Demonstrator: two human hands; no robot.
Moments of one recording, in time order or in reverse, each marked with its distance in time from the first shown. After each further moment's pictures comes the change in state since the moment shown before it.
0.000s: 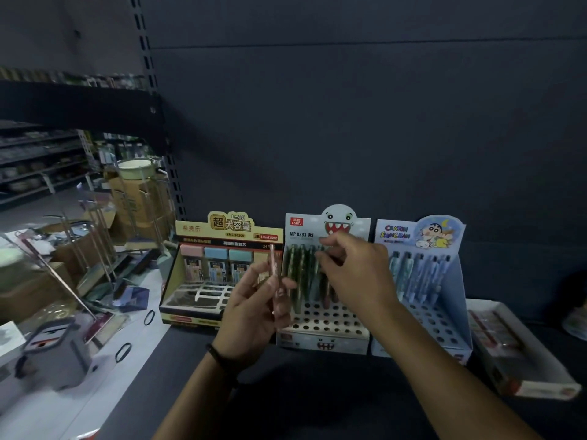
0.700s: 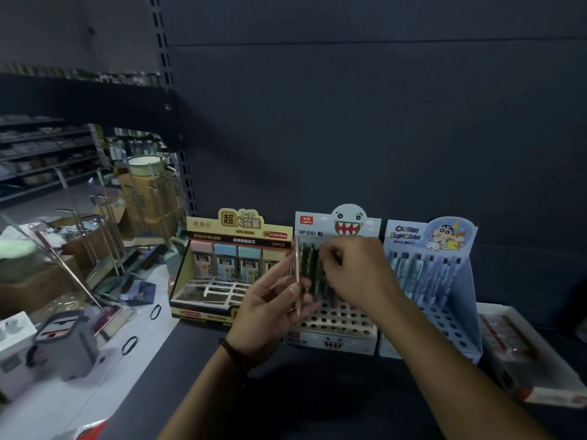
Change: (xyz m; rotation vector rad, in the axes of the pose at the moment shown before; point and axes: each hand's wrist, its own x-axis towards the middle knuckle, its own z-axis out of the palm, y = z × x) left_hand -0.003 -0.002 0.009 0.020 0.034 -0.047; right_hand 0.012 -0.012 0.001 -0.110 -0.189 0.044
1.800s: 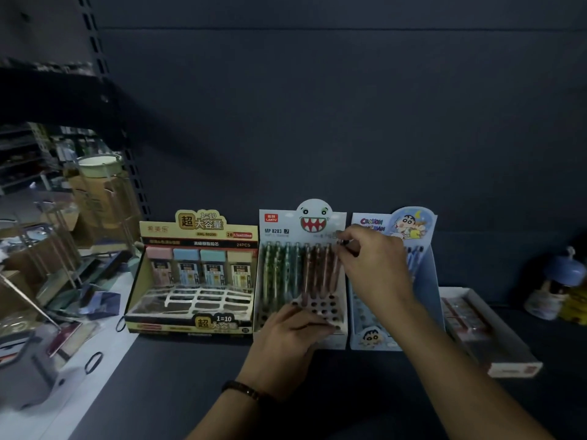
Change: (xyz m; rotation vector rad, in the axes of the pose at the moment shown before) left_hand -0.002 -0.067 0.011 1.735 -0.309 0.613; right_hand -0.009 0.055 -0.027 -0.086 0.281 0.090
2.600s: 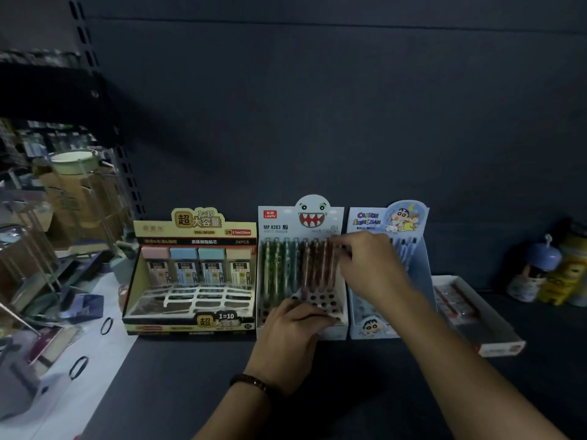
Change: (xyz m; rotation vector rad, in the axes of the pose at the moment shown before) left_hand 0.001 0.003 -0.005 -0.089 -0.080 -0.112; right_hand -0.004 -0.015 -0.007 -0.171 -0.258 0.109
